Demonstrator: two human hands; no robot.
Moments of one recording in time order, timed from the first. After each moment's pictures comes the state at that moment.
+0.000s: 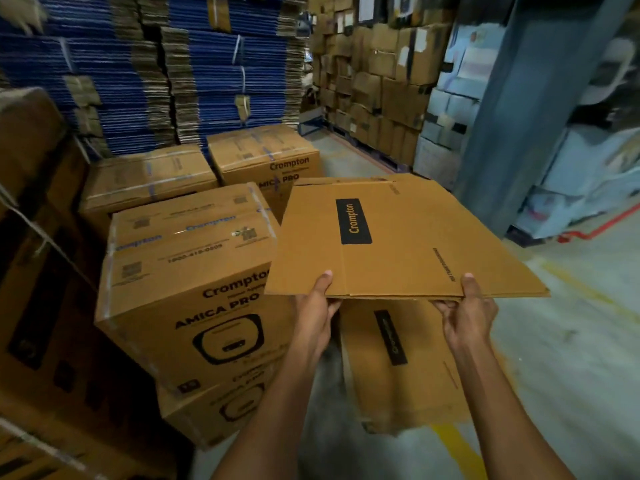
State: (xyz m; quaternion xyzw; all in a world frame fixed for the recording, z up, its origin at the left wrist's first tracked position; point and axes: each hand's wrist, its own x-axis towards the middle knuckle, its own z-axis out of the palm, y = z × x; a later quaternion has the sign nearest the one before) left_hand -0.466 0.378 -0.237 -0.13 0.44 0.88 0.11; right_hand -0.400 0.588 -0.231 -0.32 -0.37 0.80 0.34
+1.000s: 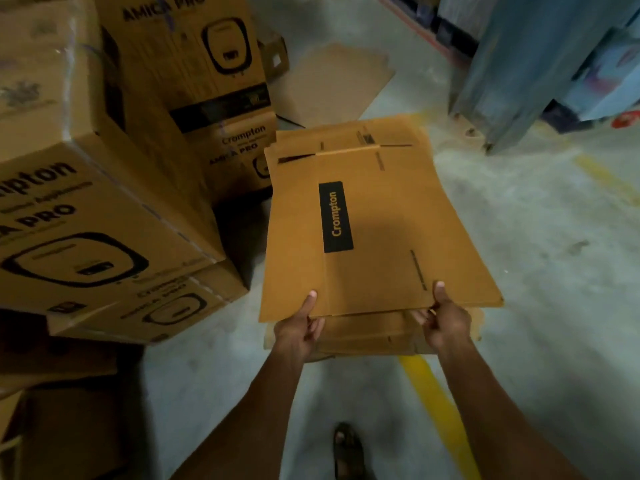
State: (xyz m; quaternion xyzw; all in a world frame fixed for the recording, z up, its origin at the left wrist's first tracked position) left_hand -0.451 0.591 -0.537 -0.48 0.44 0.72 0.22; right_hand -0.412 0.826 -0.535 -0.56 -0.37 0.74 0.07
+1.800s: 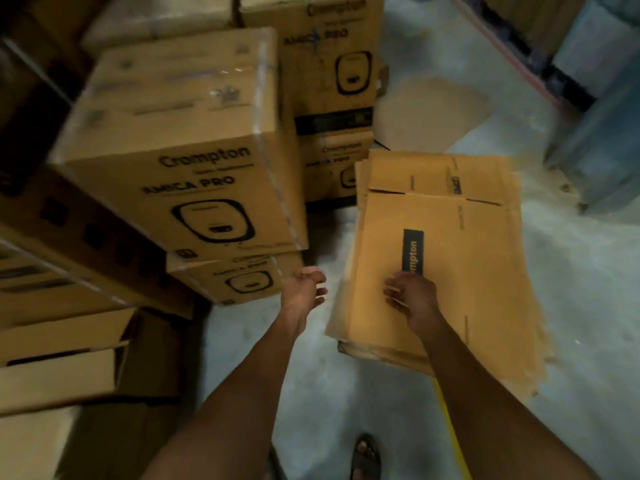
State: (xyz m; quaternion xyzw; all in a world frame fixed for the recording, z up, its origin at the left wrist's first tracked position) left_hand -0.441 0.460 -0.427 -0.37 0.63 0.67 0.11; right_hand -0.456 0.658 -0.442 -0.35 -0.58 0.72 -0.15
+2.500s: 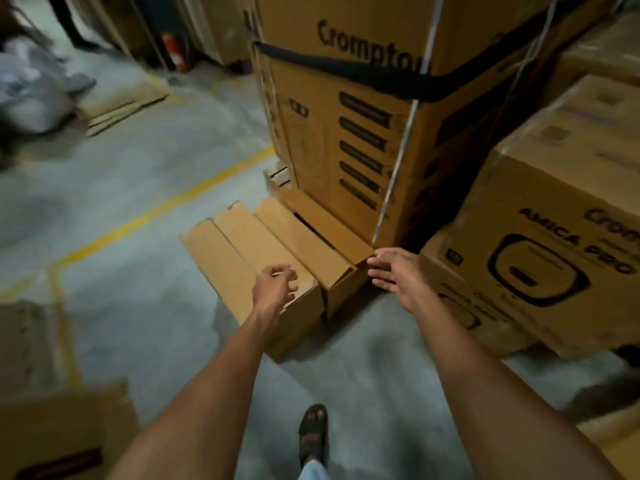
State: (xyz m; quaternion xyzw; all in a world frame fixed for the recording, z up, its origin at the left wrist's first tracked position) left_hand -0.096 0.050 -0.370 -0.64 0.45 0.56 -0.27; right_hand -0.313 0.140 -0.342 0.07 -0.68 0.53 -0.49
